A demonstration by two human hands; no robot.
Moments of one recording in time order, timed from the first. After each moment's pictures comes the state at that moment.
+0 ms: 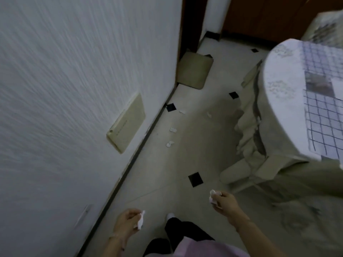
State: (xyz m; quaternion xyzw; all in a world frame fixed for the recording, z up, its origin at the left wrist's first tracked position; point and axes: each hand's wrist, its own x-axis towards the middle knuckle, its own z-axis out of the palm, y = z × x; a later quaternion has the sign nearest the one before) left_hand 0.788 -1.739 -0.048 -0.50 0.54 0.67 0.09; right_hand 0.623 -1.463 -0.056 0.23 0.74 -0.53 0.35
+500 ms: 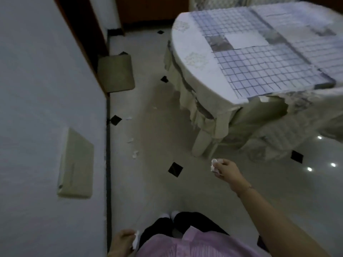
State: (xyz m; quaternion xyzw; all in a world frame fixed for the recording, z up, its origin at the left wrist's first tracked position) left_hand 0.726 -1.797 -0.077 -0.42 0.68 0.52 0.31; right_hand 0.631 -1.430 -0.008 0.33 0.67 -0.65 0.13
